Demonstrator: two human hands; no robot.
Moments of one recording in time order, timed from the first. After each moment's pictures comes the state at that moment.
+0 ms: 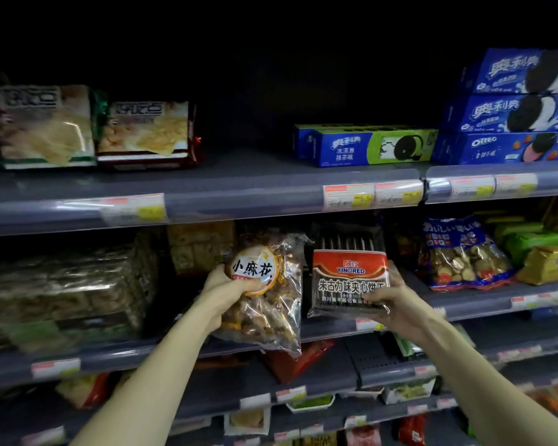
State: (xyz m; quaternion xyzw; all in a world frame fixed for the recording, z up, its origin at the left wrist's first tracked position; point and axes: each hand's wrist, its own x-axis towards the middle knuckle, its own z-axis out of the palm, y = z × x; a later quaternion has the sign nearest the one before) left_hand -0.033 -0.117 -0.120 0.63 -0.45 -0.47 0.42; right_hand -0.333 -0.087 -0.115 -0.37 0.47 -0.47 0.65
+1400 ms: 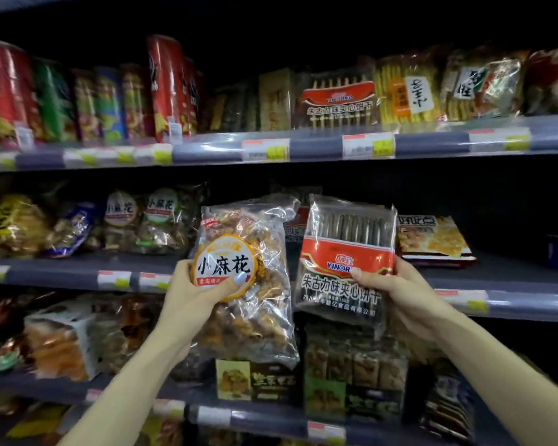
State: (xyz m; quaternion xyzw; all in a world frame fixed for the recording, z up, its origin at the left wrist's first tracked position) left_hand 0.399 0.074 0.059 0.56 -0.45 -0.20 0.67; right_hand 0.123 -0.018 0.073 -0.60 0.30 -0.48 0.56
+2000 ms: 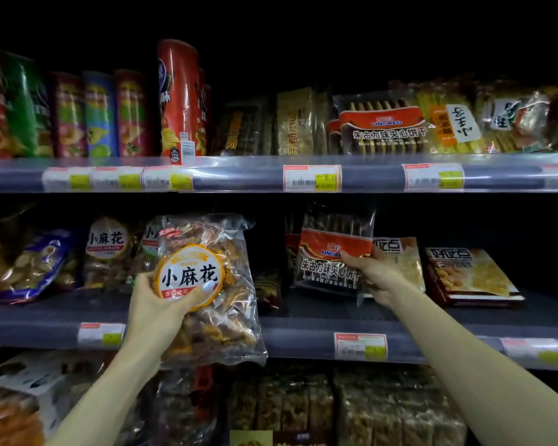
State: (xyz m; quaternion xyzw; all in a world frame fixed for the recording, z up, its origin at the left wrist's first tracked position) left_hand 0.519 0.014 0.083 0.58 -0.41 -0.14 0.69; right_hand 0.236 -0.138 0.112 -0.51 0.40 -0.56 0.51
